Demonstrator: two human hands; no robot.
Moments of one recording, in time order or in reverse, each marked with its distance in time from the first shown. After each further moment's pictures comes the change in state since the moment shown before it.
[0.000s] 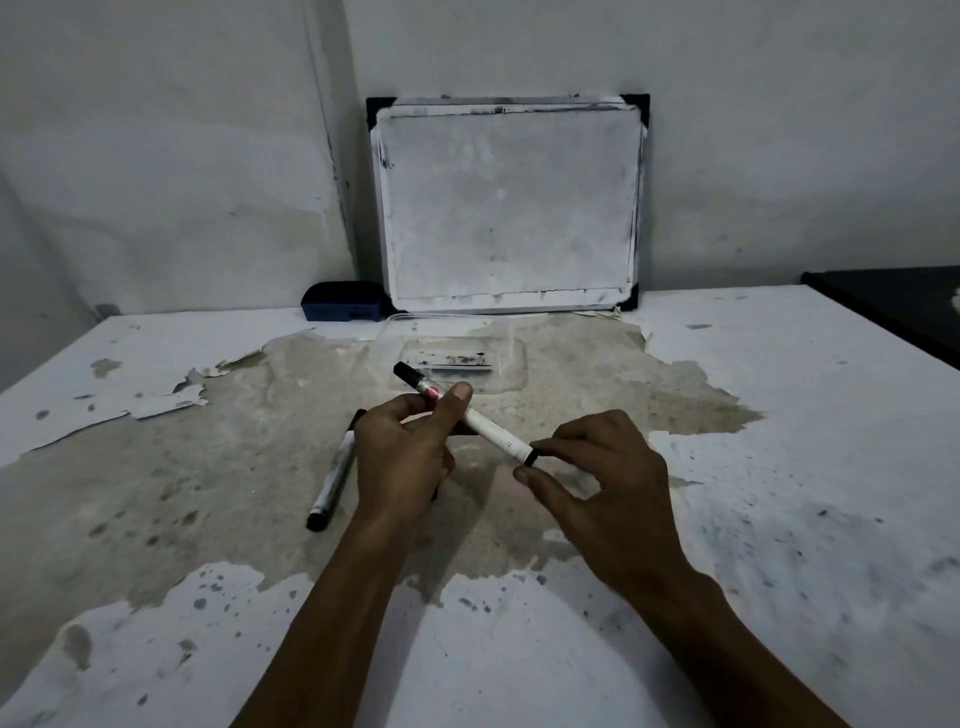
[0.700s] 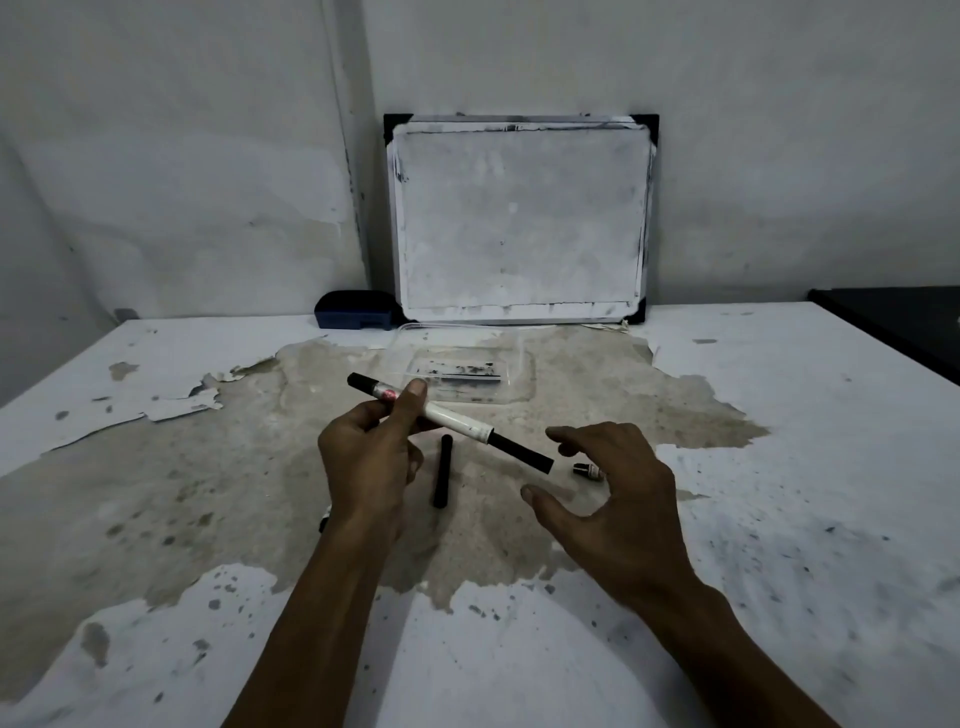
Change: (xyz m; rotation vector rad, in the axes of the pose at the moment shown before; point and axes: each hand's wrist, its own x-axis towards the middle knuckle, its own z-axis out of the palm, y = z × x) left_hand 0.016 0.000 -0.025 -0.190 0.153 -0.037; right_hand -0.003 -0.003 -0.003 0.098 -0.016 0.110
